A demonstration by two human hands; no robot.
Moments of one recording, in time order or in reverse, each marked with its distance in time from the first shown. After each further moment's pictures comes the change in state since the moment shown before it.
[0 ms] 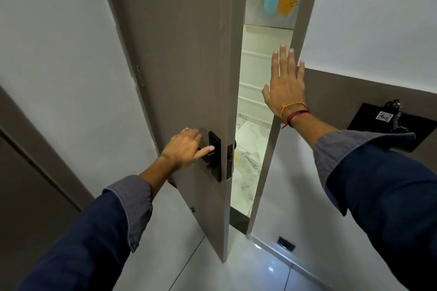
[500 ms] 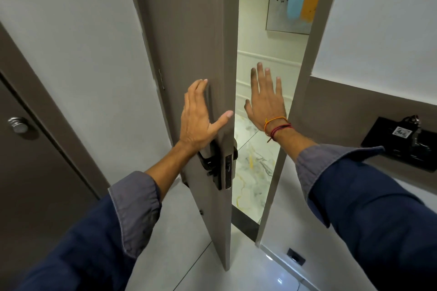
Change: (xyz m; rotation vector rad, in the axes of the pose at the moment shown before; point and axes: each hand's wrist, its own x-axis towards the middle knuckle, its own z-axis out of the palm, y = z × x) left_hand 0.027 0.044 -0.110 -0.498 0.657 -0.257; right_hand -0.006 -0.058 0.000 0.184 -0.059 -0.180
